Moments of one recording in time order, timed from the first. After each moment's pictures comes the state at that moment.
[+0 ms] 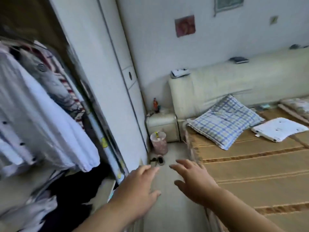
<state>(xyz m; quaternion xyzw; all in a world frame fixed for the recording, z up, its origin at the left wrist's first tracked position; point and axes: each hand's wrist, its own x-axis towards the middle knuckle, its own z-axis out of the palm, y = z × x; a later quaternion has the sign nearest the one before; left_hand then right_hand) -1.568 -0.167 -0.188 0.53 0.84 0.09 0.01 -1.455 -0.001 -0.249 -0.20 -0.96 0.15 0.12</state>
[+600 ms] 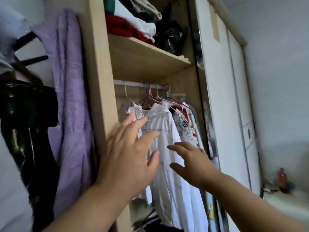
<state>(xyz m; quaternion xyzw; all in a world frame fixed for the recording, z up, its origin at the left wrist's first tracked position) -1.677 -0.370 0.071 0.25 0.80 0.05 -0.54 -1.744 -0.177 0.022 0.18 -0.92 0.16 0.32</state>
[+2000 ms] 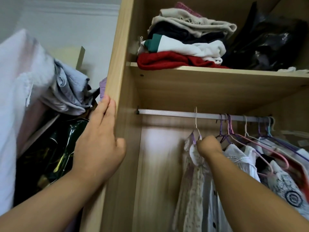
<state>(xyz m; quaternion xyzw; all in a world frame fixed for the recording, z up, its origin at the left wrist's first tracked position) -1.725 -0.363 0.170 -0.20 0.71 -0.08 -0.67 -2.034 -0.267 0.214 0.22 -0.82 0.46 0.24</state>
